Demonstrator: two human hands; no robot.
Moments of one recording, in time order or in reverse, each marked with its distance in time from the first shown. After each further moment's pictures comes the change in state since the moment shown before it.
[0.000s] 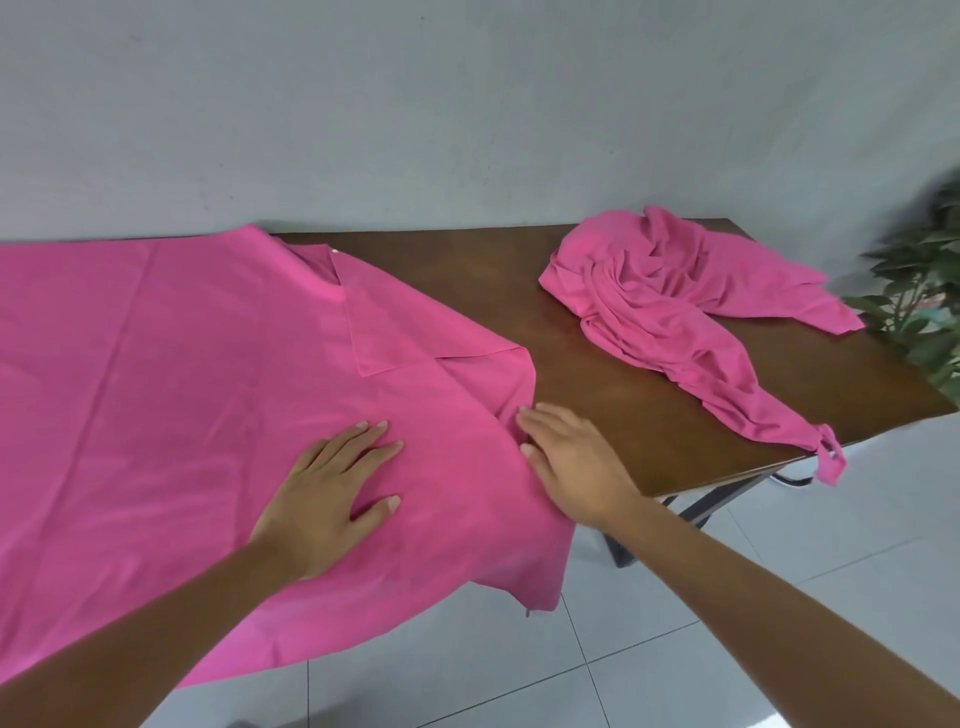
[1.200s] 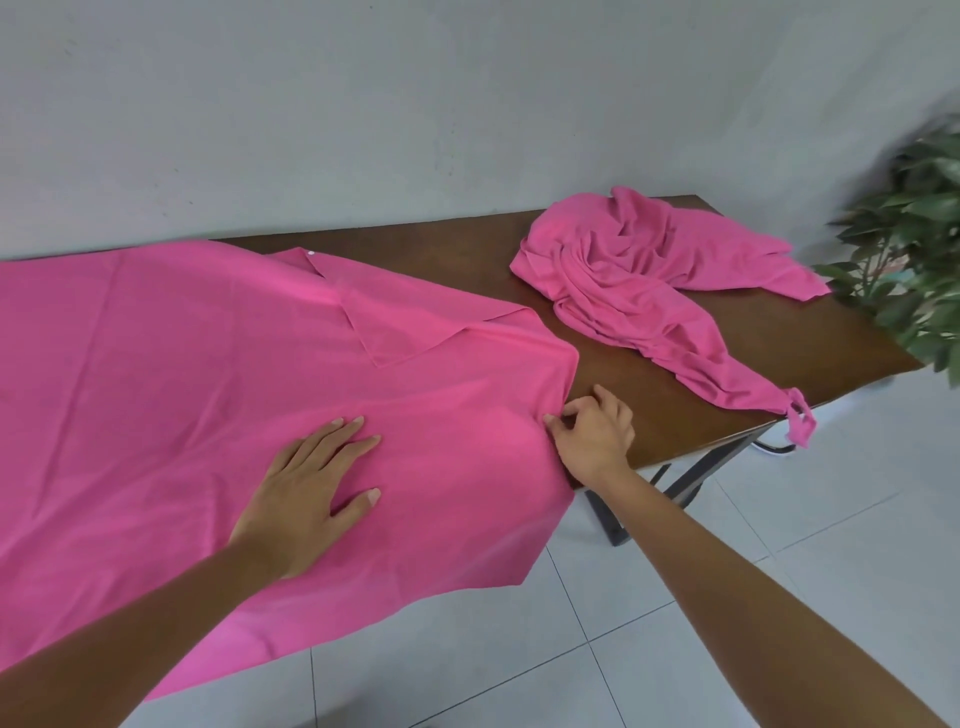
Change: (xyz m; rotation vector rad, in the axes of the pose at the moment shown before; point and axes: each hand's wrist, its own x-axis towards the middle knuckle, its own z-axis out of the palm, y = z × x) left_hand 0.001 -0.003 0.002 0.034 -0.019 -0.005; right_hand -0.003 0.024 0.007 0.347 0.072 0.813
